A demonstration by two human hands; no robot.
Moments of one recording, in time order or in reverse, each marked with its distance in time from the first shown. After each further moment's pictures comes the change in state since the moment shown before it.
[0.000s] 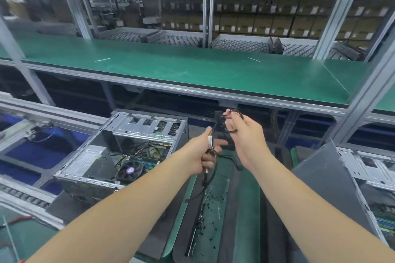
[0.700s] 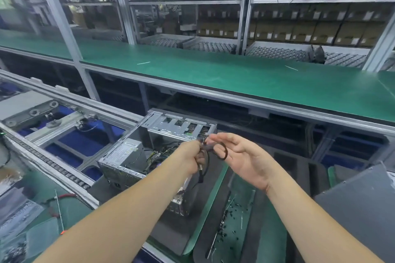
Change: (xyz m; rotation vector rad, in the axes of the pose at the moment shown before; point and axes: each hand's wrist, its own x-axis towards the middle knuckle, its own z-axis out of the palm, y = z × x) left_hand -0.040 0.006 -0.072 -0.315 0.353 0.120; right_hand -0.033 0.018 0.027 0.391 -0.741 0.383
